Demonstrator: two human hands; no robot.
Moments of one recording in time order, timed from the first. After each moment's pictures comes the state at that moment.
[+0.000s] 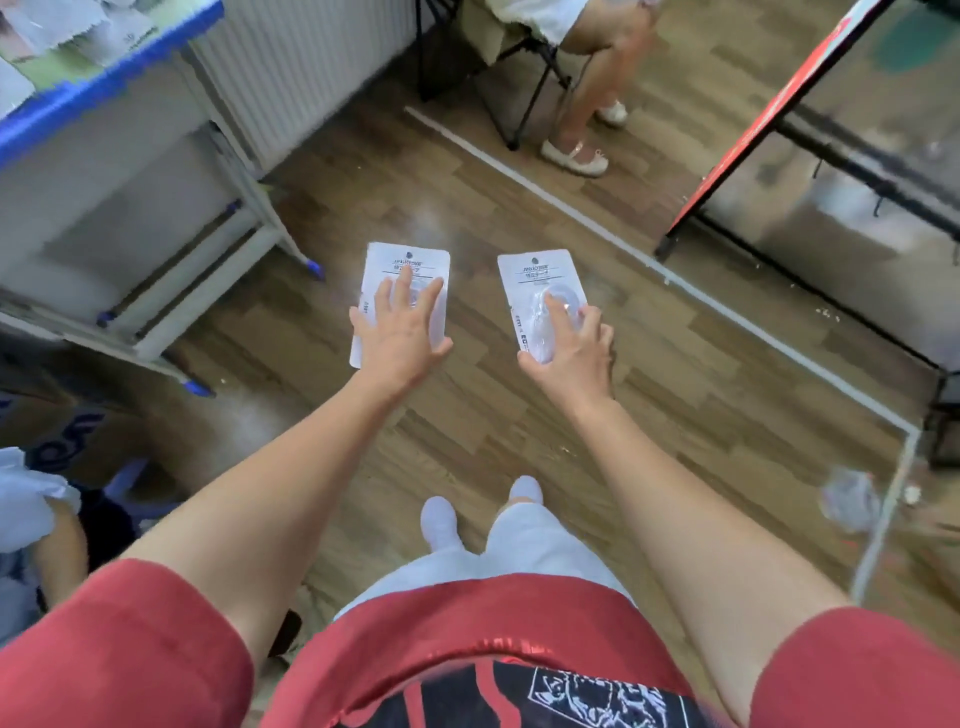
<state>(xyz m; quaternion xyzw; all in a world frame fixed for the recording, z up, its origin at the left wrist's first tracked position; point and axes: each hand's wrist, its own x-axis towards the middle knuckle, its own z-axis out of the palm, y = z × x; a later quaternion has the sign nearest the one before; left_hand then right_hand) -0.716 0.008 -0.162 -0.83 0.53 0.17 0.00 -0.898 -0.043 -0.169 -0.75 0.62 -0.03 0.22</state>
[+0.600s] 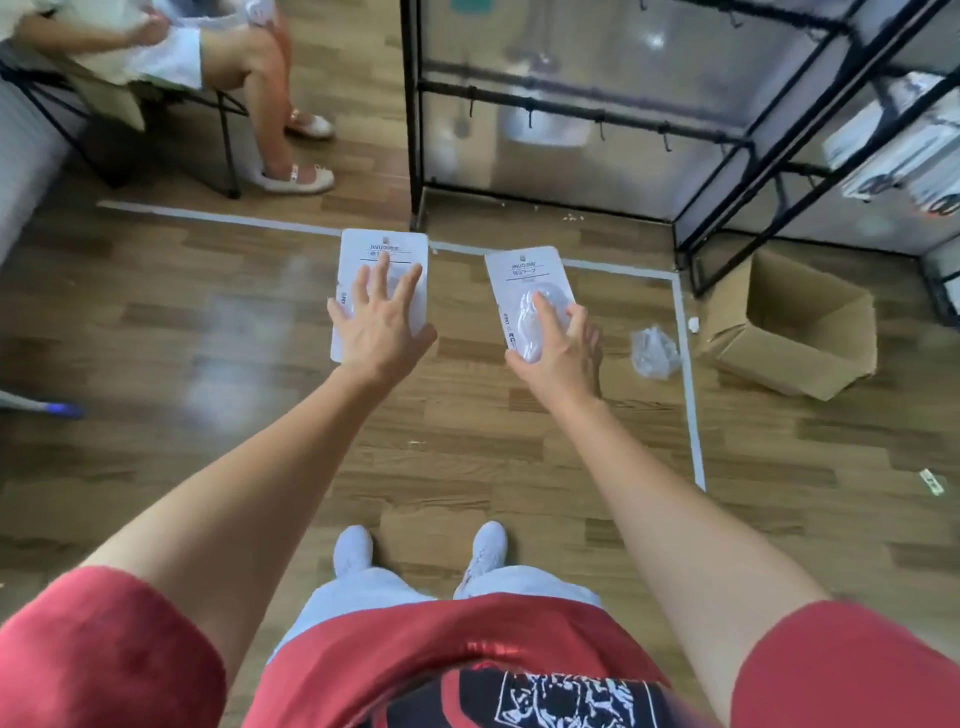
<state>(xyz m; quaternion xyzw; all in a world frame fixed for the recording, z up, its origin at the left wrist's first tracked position) -1.076 -0.042 -0.131 -0.67 0.73 0.15 -0.02 -1.262 0.013 -0.143 -0.56 0.80 -0.11 0.18</state>
